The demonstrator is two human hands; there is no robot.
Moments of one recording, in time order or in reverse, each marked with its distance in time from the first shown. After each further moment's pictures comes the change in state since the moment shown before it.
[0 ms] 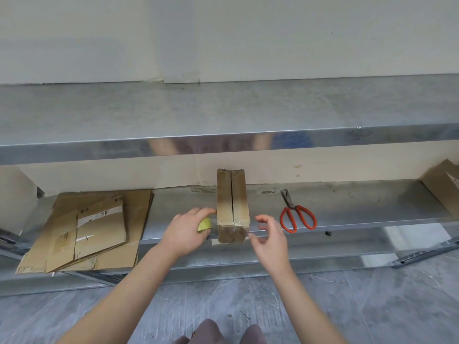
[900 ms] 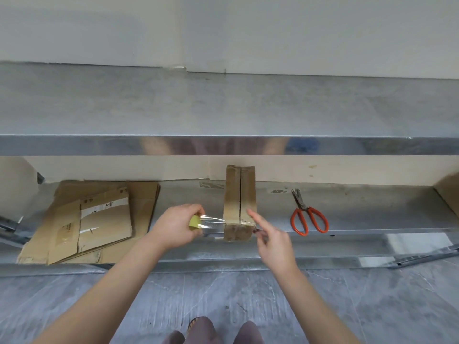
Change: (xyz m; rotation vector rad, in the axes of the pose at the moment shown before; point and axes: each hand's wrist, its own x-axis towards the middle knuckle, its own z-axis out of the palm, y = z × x) left_hand 0.001 -0.046 -0.026 -0.038 -0.044 0.013; right_hand 0.013 -0.018 0.018 -0.235 -0.109 -0.135
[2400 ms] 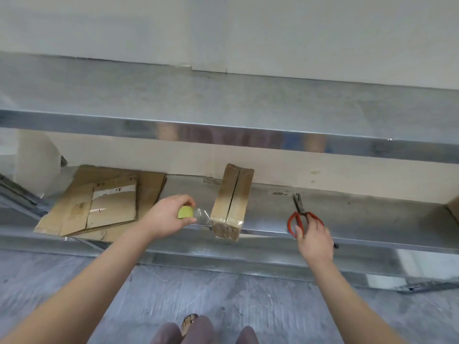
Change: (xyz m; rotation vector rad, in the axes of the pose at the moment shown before) left_hand -0.021 0.003 -0.001 -0.061 0.097 -0.099; right_hand 0.034 0.120 -0.066 -0.503 0.018 0.314
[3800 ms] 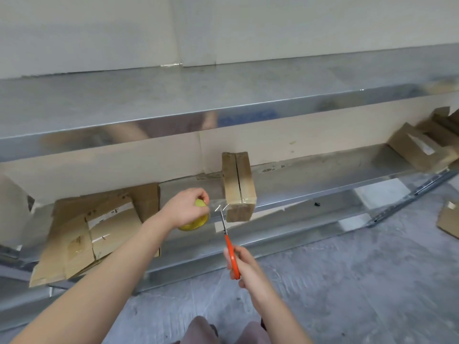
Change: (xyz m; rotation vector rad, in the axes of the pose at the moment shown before) left_hand 0.005 -0.010 -0.026 -0.098 -0.182 0.189; right_hand -0.233 -0.201 0.041 1.141 -0.395 0.290
